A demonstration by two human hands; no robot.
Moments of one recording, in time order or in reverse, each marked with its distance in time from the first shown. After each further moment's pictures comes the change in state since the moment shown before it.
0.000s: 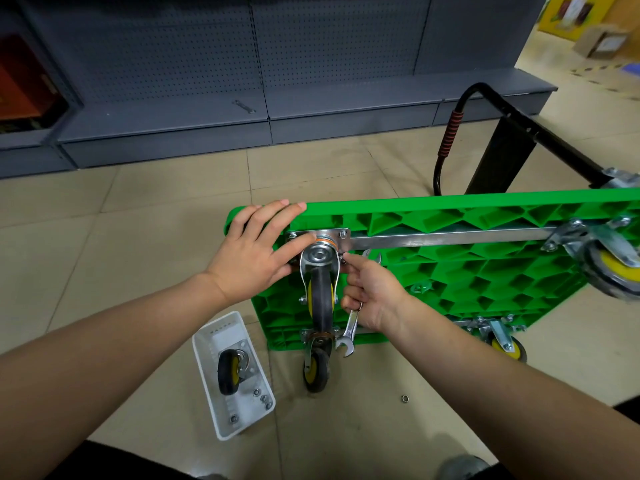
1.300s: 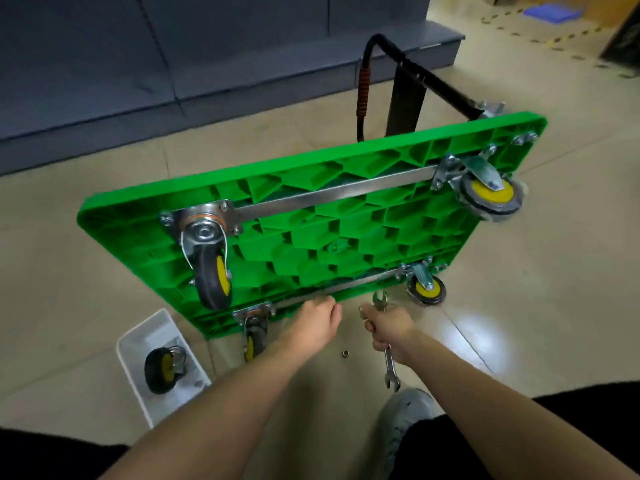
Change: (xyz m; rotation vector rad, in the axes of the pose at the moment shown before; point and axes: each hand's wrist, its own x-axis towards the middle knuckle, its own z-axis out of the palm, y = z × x) left_hand 0.039 0.283 0.013 -0.997 -0.832 -0.518; right_hand -0.010 0.068 -0.232 -0.341 0.325 -0.004
